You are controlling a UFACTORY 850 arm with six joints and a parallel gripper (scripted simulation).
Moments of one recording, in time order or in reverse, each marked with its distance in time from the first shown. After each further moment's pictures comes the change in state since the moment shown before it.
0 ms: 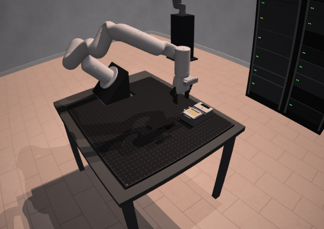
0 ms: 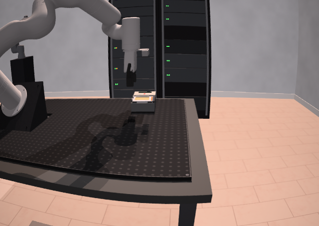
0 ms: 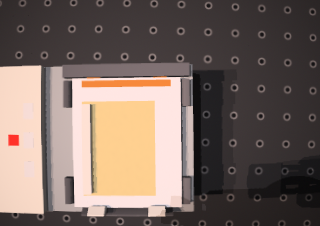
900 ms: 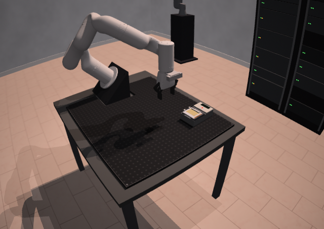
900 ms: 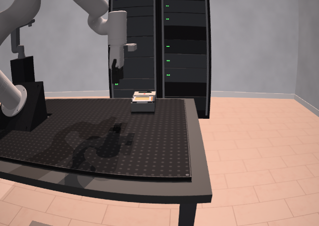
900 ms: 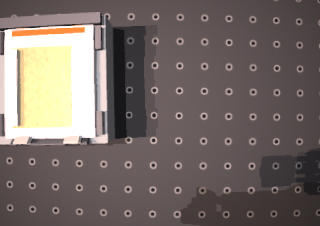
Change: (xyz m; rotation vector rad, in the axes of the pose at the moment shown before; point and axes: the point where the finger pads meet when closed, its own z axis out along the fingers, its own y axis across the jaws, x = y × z) arm -0.050 0.071 -0.031 0.001 0.002 0.015
